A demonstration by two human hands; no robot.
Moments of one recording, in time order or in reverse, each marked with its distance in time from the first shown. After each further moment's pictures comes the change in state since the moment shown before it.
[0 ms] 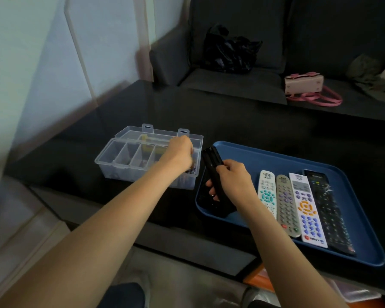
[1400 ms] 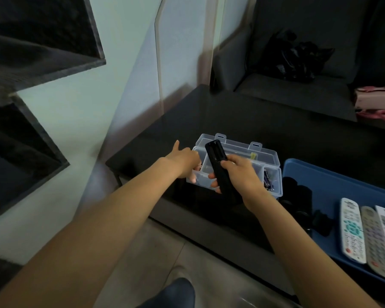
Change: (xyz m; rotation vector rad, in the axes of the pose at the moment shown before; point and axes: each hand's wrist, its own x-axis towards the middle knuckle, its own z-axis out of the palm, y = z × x) left_hand -0.006 -0.167 -0.095 0.506 -0.376 0.167; right_hand -0.012 -0.088 0.141 0.125 -0.284 -0.027
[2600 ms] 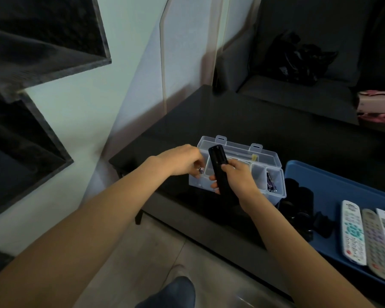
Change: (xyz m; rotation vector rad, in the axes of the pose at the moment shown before) left_hand -0.023 -0.011 -0.007 -0.268 0.117 0.156; right_hand 0.020 0.022 0.009 0.017 0.054 0.024
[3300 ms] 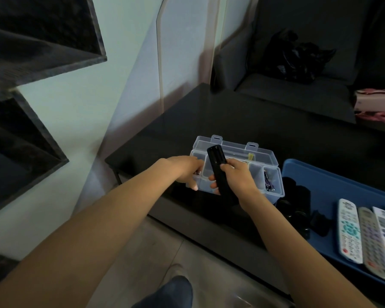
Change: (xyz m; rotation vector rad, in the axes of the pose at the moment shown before) left_hand 0.013 0.006 0.018 0.043 -0.253 -0.140; right_hand 0.005 0.004 -0.006 -0.029 0.006 0.012
